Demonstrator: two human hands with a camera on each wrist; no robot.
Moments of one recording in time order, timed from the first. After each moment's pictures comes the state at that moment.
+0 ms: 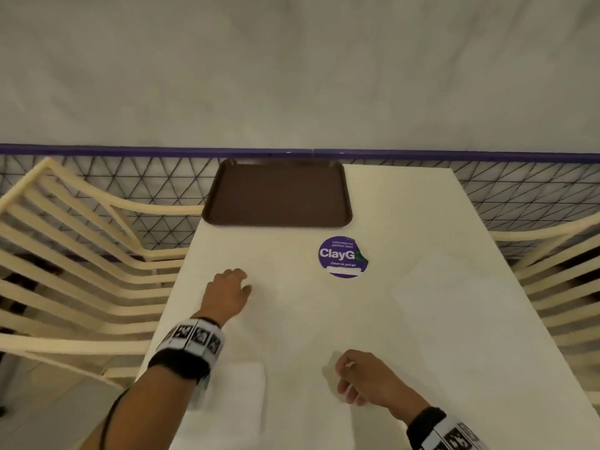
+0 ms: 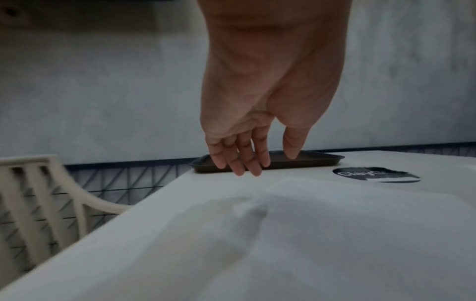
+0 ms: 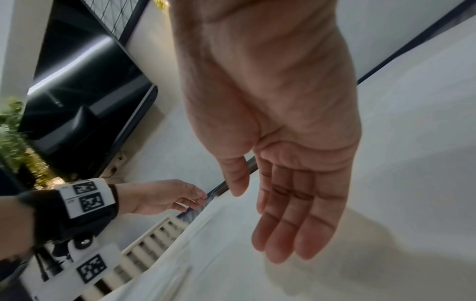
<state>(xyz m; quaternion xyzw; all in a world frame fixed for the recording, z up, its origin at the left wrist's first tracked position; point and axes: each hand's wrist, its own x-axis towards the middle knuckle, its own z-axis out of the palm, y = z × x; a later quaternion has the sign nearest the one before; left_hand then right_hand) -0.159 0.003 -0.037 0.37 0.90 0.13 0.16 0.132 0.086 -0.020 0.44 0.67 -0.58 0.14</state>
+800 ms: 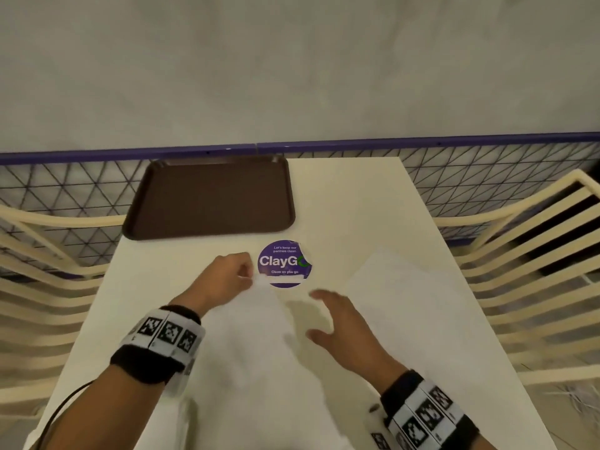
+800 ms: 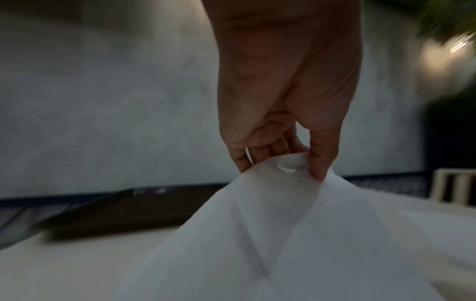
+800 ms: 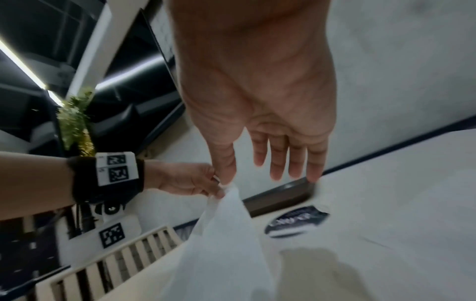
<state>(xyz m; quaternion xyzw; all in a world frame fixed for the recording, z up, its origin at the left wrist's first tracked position) -0.095 0.123 0.020 0.48 0.81 0.21 0.26 0.149 0.183 0.012 0.35 0.85 -0.39 -0.05</state>
